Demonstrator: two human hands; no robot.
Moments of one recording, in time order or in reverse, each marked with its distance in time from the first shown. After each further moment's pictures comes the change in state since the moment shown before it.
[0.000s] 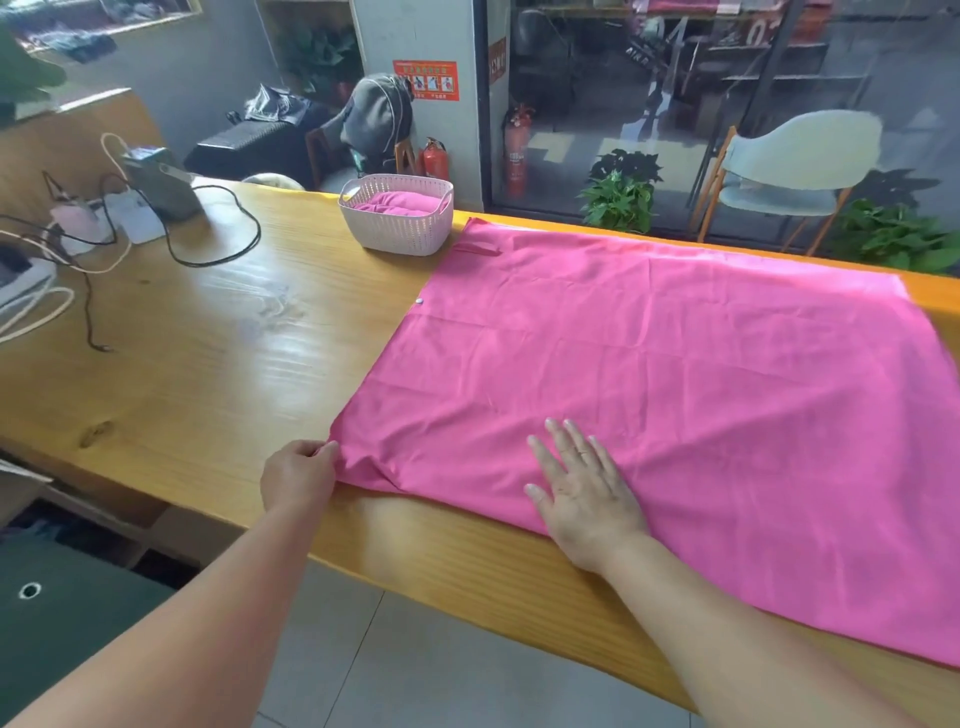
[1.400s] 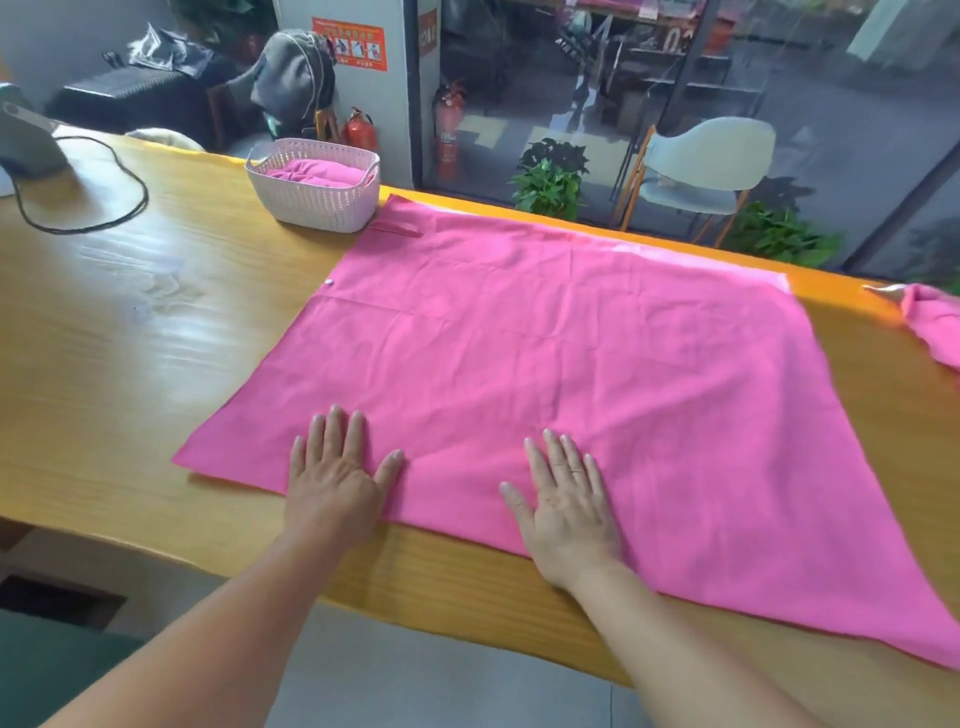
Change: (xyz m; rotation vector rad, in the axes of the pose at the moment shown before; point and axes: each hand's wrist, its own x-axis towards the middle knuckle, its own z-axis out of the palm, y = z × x) left_hand -0.049 0.005 0.091 0.726 -0.234 0.602; right_hand -0.033 0.030 0.025 0.047 0.038 0.271
